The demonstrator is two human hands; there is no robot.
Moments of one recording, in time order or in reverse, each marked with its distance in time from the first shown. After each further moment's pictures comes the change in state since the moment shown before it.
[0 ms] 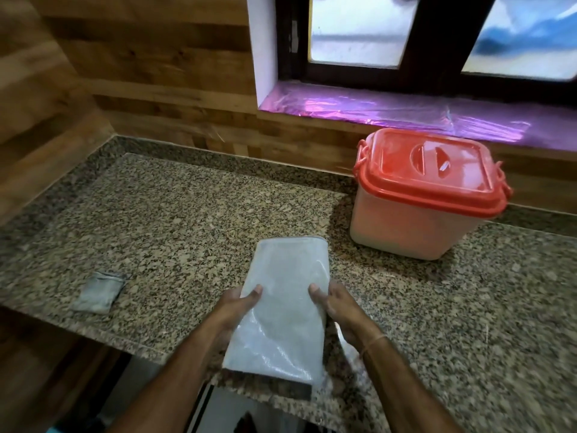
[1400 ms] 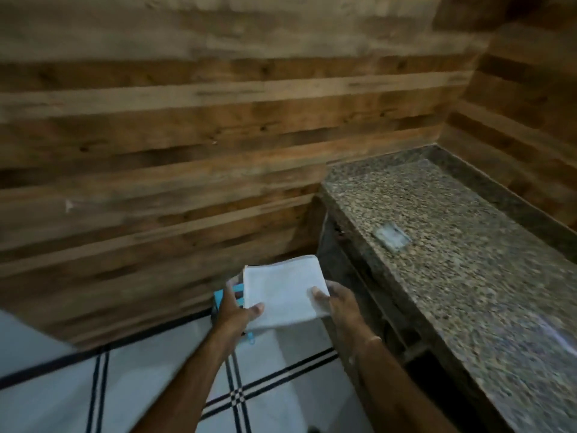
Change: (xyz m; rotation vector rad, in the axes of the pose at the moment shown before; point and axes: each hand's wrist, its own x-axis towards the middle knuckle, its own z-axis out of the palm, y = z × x) left_hand -0.337 -0.329 -0.346 -0.539 0.879 0.156; right_hand -0.156 0.093 0.506 -0.395 -0.530 -0.010
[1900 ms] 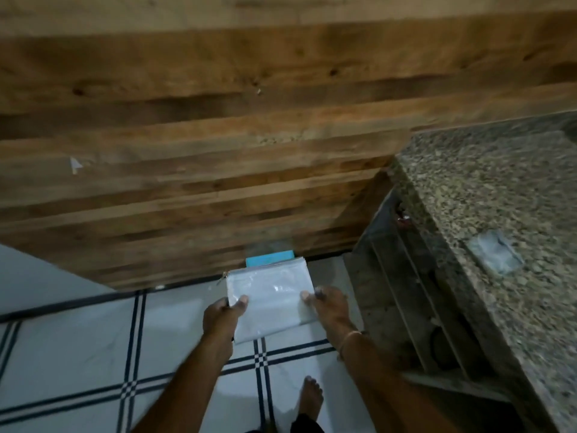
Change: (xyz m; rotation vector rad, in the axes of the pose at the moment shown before) left_hand 0.107 -0.051 -0.067 -0.201 0.368 -0.378; right_hand 0.138 0.056 0.127 -0.290 -0.065 0.234
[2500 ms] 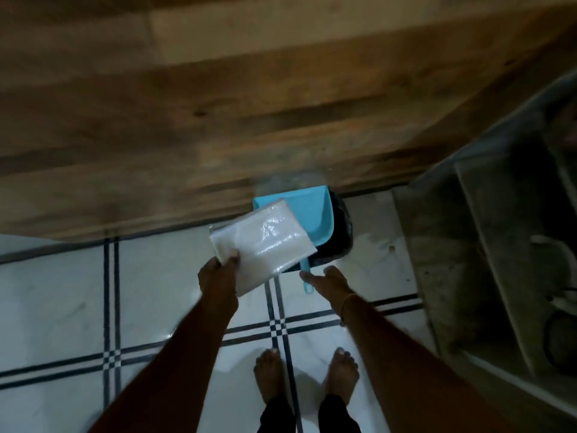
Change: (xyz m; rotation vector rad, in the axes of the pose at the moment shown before) left_hand 0.350 -0.127 0.040 -0.130 0.239 -0.134; right_hand 0.291 0.203 0.191 -0.226 -0.213 0.461
